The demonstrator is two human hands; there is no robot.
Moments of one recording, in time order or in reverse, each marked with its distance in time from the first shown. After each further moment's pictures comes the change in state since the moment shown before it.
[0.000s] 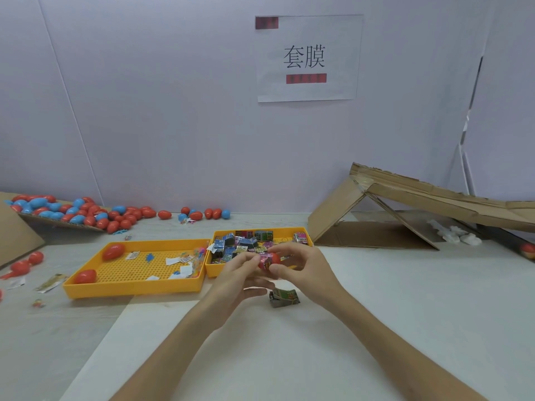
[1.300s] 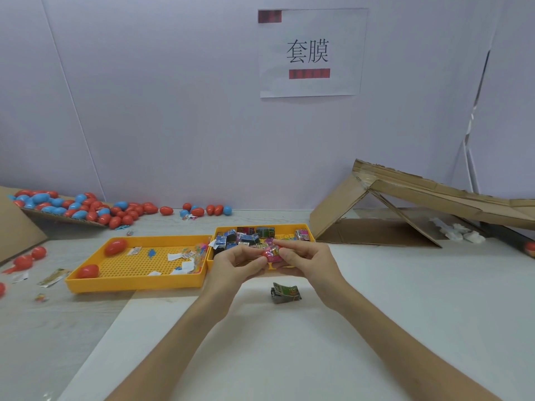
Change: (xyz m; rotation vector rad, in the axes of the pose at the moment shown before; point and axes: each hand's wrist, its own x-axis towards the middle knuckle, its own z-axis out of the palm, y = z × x) left_hand 0.003 -0.005 -0.006 0.014 0.154 0.211; right_hand 0.001 -0.001 0.000 0.502 0.011 0.196
